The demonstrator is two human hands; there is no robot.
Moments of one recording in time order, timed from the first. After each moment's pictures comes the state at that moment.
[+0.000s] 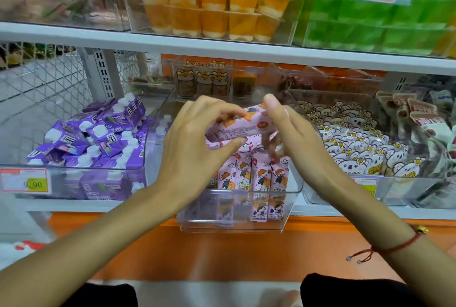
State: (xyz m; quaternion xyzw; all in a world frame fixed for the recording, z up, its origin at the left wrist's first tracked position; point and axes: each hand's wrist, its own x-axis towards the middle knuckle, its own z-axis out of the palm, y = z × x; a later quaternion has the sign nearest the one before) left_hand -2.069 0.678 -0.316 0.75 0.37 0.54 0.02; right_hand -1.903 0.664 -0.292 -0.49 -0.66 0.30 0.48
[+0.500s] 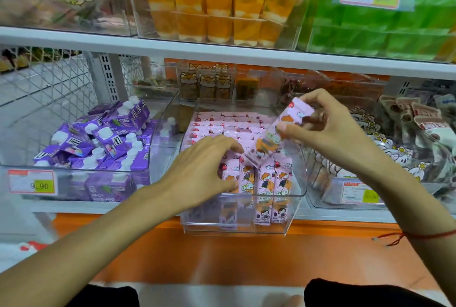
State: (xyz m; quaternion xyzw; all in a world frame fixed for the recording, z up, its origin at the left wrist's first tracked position) left_hand -2.080 0.692 -0.336 0.84 0.47 0.25 0.06; right_hand -1.858 0.681 -0.276 -0.50 -0.71 0.23 0.45
